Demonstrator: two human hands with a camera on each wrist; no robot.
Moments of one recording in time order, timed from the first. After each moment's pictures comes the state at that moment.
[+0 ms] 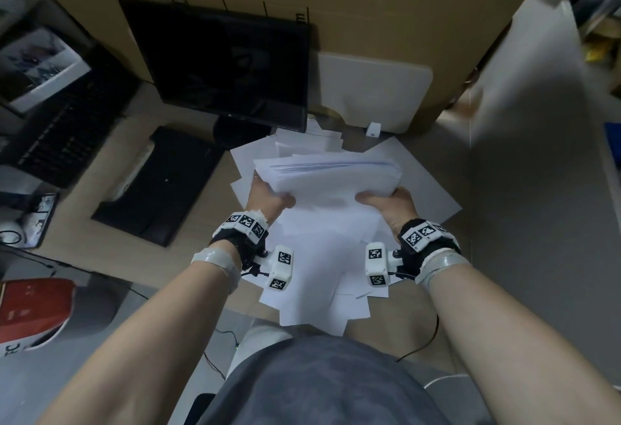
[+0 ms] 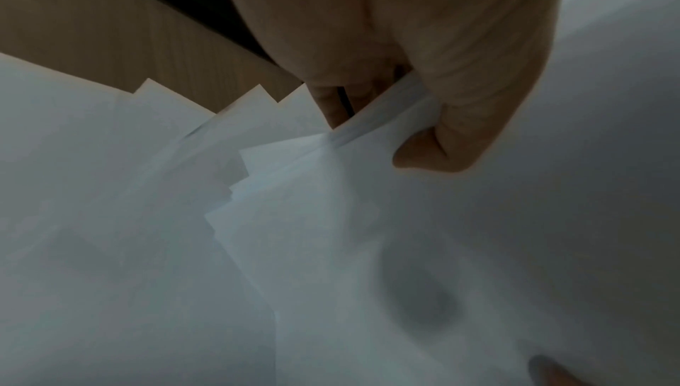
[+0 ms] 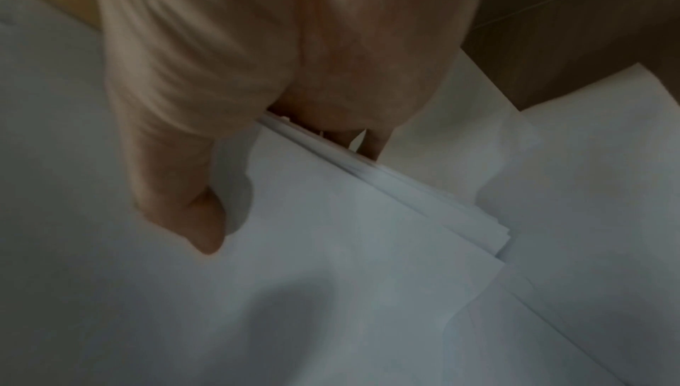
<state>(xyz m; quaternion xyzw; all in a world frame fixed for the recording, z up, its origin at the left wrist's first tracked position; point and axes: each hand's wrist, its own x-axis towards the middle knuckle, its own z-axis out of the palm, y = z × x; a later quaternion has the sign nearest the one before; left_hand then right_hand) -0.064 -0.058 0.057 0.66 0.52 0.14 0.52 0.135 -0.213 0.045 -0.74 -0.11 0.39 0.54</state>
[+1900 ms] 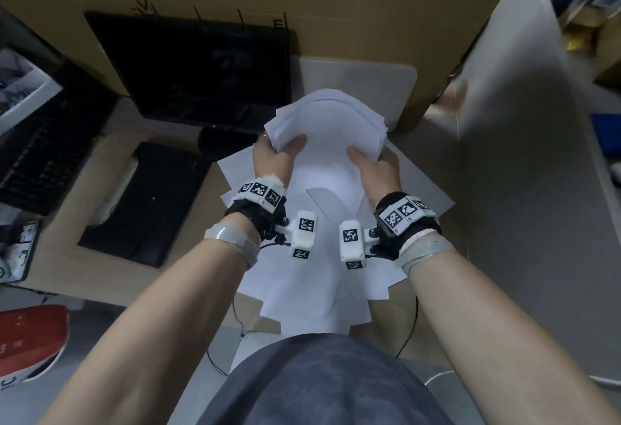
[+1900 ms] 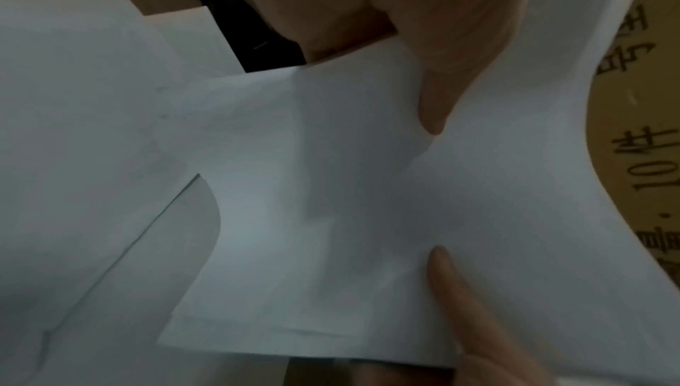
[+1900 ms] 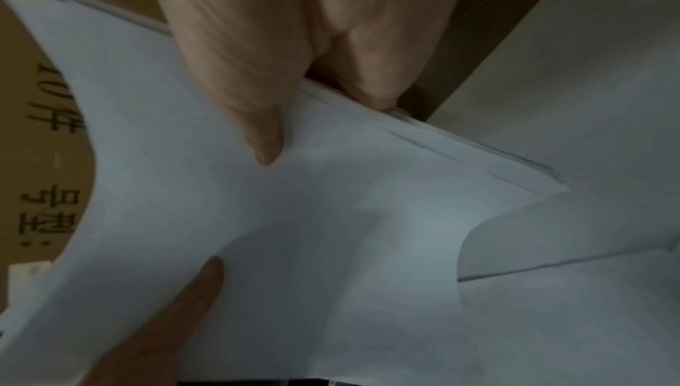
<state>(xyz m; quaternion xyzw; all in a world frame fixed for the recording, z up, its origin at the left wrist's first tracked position) 0.017 -0.035 0.111 0.55 0.47 0.34 0.60 0.134 -0.159 0.101 -0.71 -0.11 0.30 0.63</state>
